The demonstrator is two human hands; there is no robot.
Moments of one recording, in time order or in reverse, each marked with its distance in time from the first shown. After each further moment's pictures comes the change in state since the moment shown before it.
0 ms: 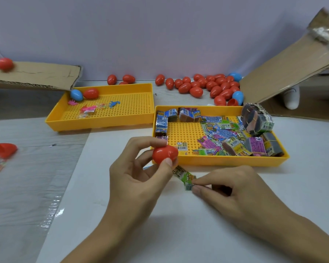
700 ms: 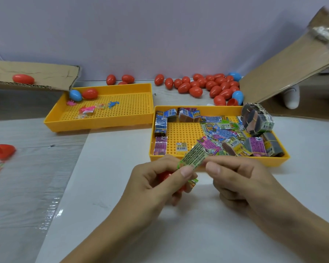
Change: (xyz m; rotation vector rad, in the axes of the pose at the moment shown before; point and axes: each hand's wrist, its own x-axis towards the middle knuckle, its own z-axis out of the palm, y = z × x) left_hand -0.001 0.006 0.002 -0.045 -0.335 -0.315; right_hand 0.006 -0.023 -0.015 0.926 -0.081 0.354
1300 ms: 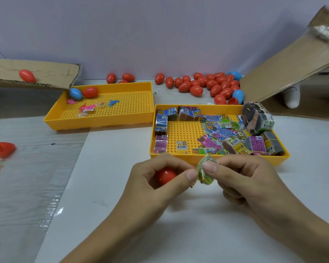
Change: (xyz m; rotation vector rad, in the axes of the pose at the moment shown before) left_hand -0.003 0.001 0.001 0.114 0.064 0.043; right_hand 0.000 0.006 -0.002 -0.034 0.094 -0.051
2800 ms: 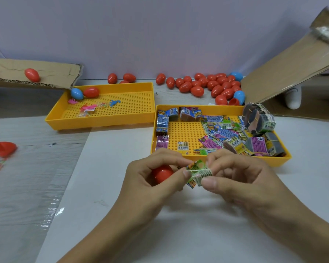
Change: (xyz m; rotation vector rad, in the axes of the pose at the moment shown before) left_hand 0.004 -0.004 -0.002 -0.107 0.024 0.099; right_hand -0.002 0.002 -0.001 0.047 -0.112 -0.155
